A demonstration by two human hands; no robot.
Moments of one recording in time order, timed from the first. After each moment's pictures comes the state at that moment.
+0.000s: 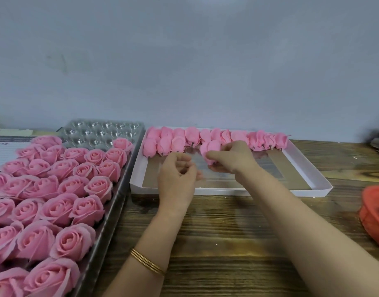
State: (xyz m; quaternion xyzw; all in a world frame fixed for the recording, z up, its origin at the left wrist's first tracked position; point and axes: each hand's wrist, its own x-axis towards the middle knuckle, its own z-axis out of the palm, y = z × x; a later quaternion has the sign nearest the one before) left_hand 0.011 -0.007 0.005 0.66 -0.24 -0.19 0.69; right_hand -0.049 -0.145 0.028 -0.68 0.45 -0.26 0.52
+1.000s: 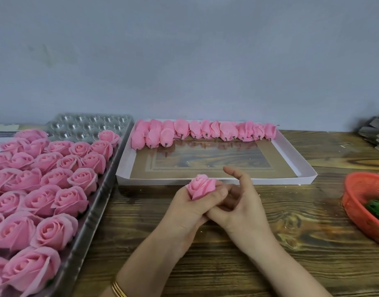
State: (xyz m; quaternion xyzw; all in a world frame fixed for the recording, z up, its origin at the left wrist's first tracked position) left_hand -0.052 0.024 -0.003 0.44 -0.24 -0.53 0.68; right_hand -0.155 -0.042 -0.006 -0.69 0.31 -0.34 0.56
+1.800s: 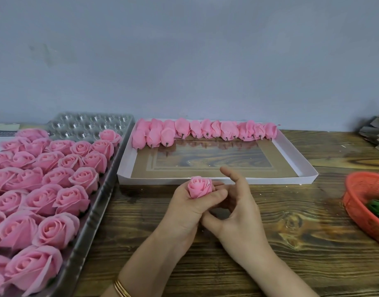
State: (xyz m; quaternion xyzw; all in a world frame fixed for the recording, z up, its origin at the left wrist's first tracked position) left_hand -0.053 0.021 -0.009 0.45 -0.25 -0.49 0.71; right_hand -0.154 -0.029 -0.012 -0.76 0.28 -0.37 0.46
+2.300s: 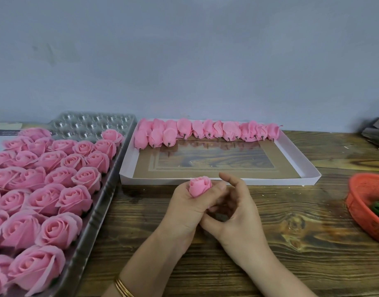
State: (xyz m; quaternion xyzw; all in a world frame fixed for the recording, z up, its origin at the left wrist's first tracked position) left_hand -0.049 0.020 -0.009 0.45 -0.26 -0.46 0.72; right_hand -0.148 -0.026 -0.016 -0.71 0.29 -0.37 0.53
